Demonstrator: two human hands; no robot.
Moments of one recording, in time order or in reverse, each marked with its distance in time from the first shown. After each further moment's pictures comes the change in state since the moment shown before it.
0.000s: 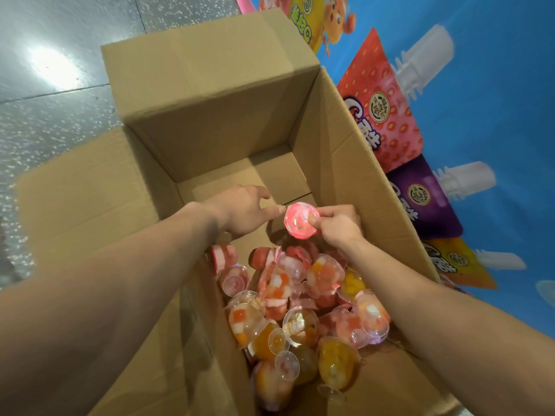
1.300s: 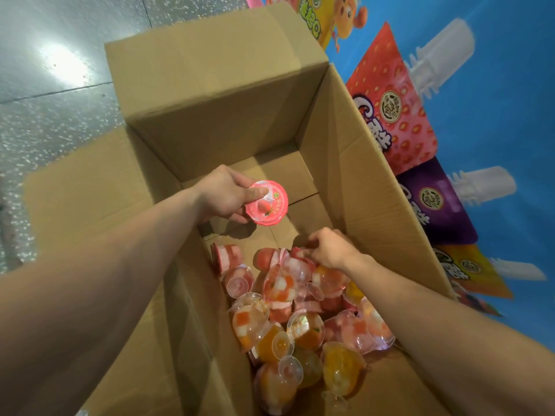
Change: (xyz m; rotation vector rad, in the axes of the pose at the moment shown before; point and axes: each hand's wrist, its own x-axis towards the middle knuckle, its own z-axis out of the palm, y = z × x) left_hand 0.004 -0.025 -0.017 -0.803 0.049 -0.179; right_hand 0.007 0.027 0.015 -0.625 -0.410 -0.220
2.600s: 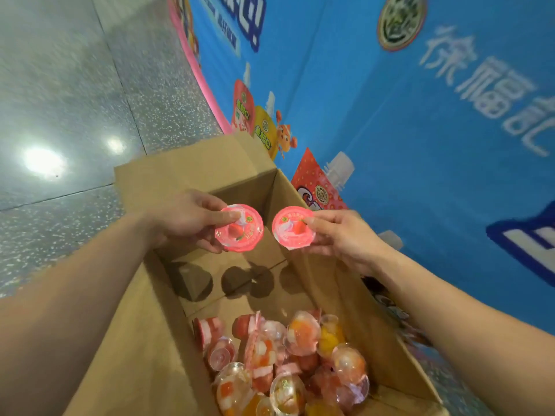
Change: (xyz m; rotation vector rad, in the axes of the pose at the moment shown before) left_hand -0.076 0.102 -0.056 -0.020 -0.101 0.210; right_hand -0.125 -0.066 -0.169 0.999 0.214 -0.220
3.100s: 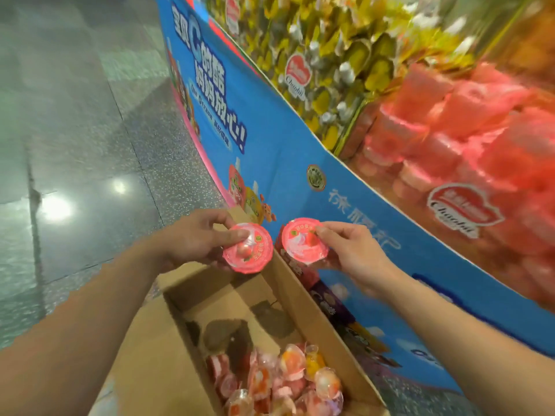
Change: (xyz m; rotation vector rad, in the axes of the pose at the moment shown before) left_hand -0.126 0.187 -0.011 0.044 0.002 0.136; right_hand -0.128 -0.183 -0.023 0.002 0.167 -0.175
